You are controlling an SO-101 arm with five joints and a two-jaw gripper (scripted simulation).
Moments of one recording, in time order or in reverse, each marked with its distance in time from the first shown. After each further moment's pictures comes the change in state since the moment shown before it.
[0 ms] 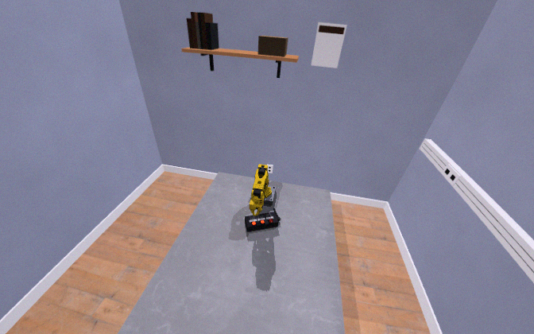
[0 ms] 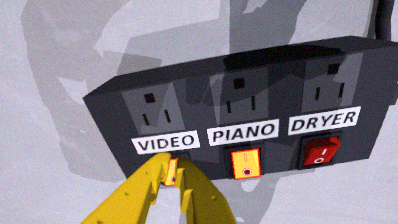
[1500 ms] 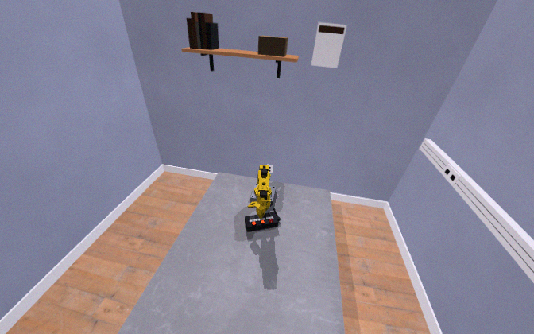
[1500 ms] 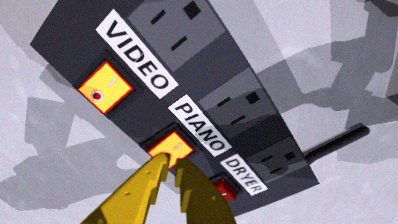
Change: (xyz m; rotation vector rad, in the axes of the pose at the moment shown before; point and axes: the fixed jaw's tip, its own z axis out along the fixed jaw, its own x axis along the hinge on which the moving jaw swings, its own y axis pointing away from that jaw) arm 0.010 -0.035 0.005 -0.007 0.012 -1.102
